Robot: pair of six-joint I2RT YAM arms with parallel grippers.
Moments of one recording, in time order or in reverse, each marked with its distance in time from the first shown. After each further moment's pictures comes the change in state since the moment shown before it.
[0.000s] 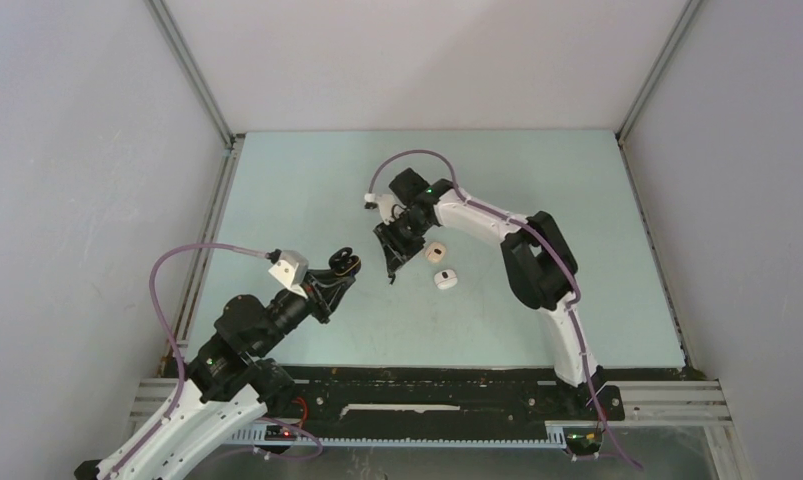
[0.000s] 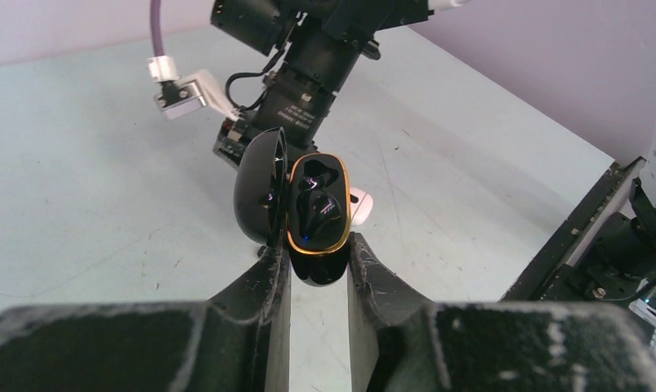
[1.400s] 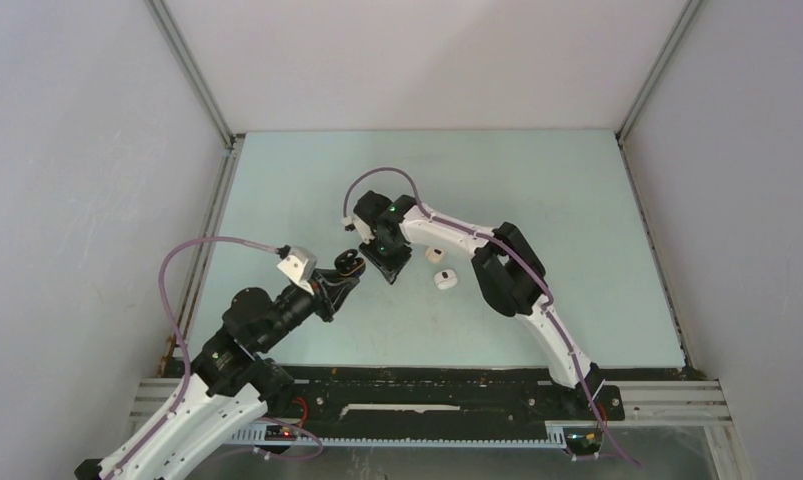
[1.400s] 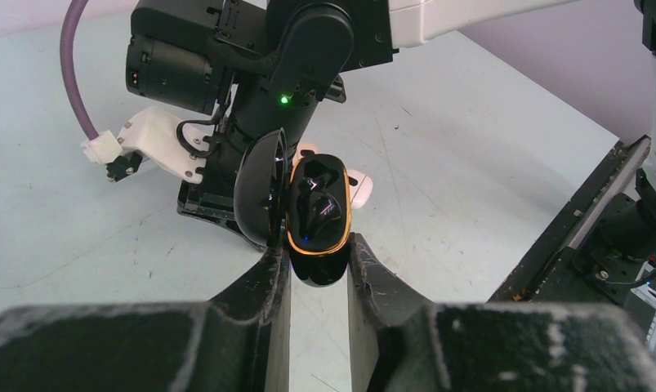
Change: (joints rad) left arm 0.035 0.057 0.000 -0.005 0.048 -0.001; right arm 0.171 0.190 0.239 -0.158 0.430 0.050
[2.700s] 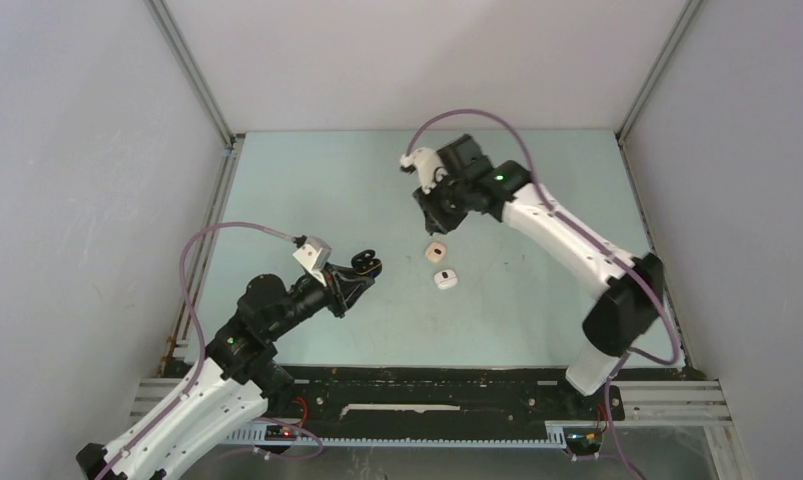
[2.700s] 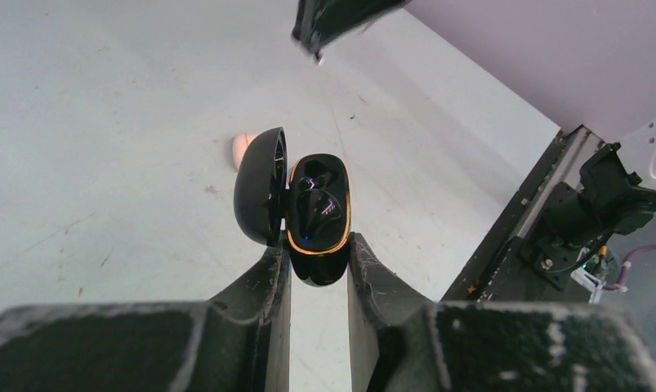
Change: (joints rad) left arm 0.021 0.126 0.000 0.091 0.129 -0.067; right arm -0.167 -0.603 -0.310 0.068 -0.076 -0.151
